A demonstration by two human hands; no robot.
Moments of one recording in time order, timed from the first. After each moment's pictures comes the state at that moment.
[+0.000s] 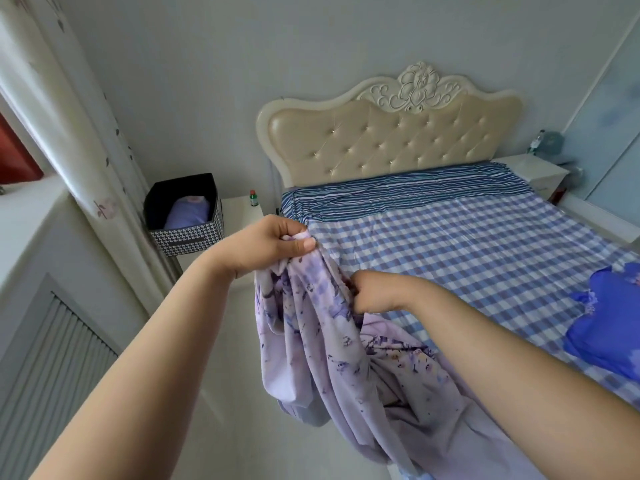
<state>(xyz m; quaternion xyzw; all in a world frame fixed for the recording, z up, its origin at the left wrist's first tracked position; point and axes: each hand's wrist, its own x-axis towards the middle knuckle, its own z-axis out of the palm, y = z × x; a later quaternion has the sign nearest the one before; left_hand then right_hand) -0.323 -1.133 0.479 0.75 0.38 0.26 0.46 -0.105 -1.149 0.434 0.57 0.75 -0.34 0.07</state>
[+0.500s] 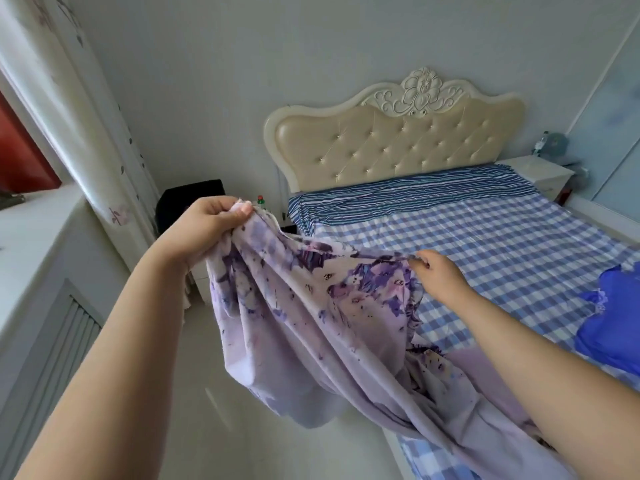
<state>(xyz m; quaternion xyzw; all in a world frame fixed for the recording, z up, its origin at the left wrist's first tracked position) -0.406 -1.141 0.492 0.61 0.45 0.43 0.49 -0.025 -1.140 0.392 0.71 0.63 -0.20 -0.26</state>
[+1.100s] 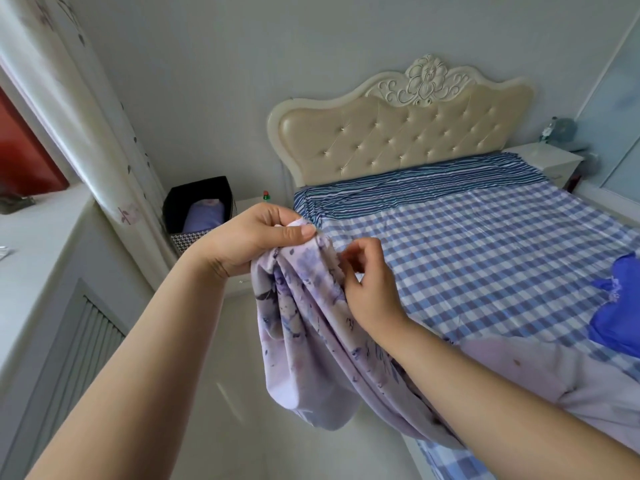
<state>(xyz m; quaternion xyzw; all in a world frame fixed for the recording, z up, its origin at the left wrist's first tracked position) -0.376 -1.164 0.507 0.64 0.30 0.30 0.64 -0.190 -1.206 0.421 0.51 0.66 -0.20 -0.52</state>
